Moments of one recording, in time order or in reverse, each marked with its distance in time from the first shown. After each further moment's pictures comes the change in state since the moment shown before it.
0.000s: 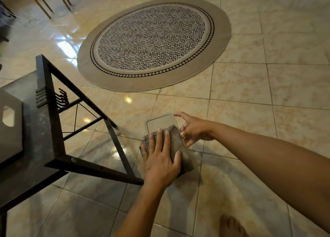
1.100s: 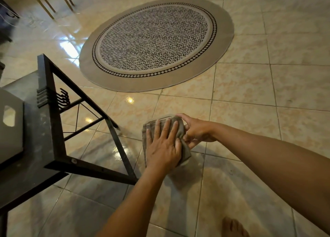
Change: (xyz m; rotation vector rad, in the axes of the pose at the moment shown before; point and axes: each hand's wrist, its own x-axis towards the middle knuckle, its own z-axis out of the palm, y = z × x) left_hand 0.043 -0.005 0.005 0.125 0.119 0.137; right_hand 0.001 -0.001 0.001 -0.009 -0.067 0.002
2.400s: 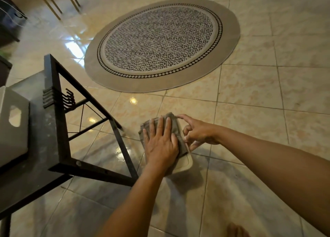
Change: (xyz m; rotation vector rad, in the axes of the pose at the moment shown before) left_hand 0.014 -0.019 -0.002 -0.082 0.026 -0.125; right_hand 0.003 -0.004 0.002 -0.055 0.042 -0.040
